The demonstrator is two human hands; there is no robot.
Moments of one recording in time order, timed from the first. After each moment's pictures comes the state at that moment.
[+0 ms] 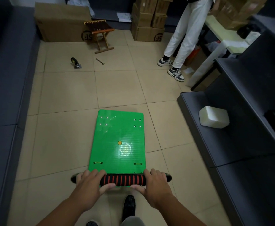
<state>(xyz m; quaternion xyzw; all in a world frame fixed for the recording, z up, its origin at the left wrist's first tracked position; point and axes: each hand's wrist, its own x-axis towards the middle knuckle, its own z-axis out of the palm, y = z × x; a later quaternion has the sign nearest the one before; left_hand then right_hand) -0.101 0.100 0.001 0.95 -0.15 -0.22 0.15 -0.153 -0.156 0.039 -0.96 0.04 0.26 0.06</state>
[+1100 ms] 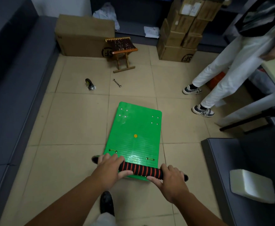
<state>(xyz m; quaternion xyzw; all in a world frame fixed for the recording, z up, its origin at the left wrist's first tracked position) 0.396 0.000 0.003 0.95 -0.17 -0.20 0.15 0.346 -0.264 0.028 -0.97 0.03 0.24 0.04</state>
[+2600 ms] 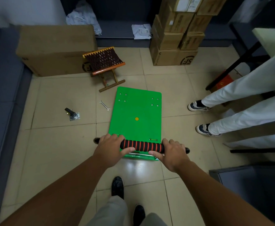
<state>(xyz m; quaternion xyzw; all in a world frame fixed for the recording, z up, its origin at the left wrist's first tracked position) 0.907 -0.111 0.001 0.96 -0.18 -0.17 0.11 0.860 -0.380 0.014 -0.97 0.03 0.22 0.04</state>
